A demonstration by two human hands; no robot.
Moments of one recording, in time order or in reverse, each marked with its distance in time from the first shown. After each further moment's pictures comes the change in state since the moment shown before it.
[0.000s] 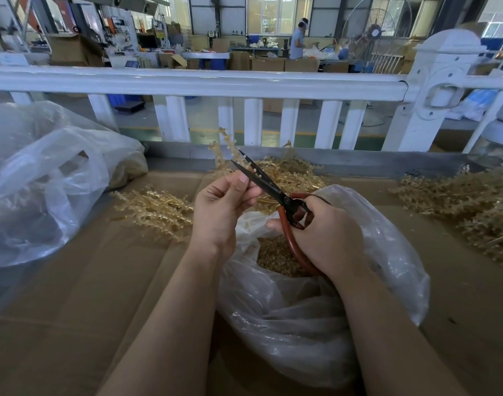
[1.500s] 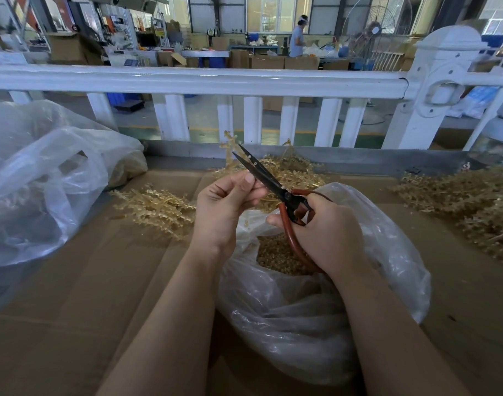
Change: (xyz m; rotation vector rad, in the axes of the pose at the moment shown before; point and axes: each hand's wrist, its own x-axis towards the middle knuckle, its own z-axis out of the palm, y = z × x) left_hand 0.000 -0.002 -0.002 0.058 -0.064 0.045; right_hand 0.000 -0.002 0.000 0.070 0.017 0.006
